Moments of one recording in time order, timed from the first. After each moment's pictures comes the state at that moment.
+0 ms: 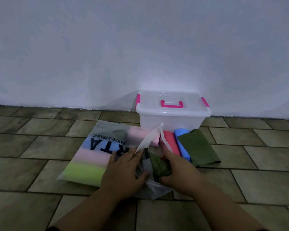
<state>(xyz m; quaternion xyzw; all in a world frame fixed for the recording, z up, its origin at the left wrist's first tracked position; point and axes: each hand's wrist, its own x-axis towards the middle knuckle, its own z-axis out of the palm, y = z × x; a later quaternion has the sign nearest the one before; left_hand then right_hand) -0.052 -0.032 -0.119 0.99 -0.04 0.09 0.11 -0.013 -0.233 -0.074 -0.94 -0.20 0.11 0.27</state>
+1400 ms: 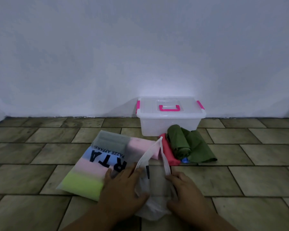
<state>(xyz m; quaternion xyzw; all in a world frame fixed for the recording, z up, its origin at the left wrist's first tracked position) -0.096 -0.027 -0.123 0.99 -0.03 0.04 0.10 -0.066 -0.252 -0.119 -0.94 -0.23 0.03 0.24</state>
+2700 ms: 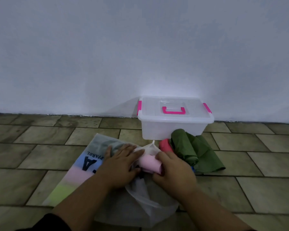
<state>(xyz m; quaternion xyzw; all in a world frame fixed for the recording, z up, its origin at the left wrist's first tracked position) -0.006 0.010 -0.106 0.99 -0.09 -0.01 0.07 -0.003 -0.202 -0.086 -0.93 -0.26 -0.12 0.22</state>
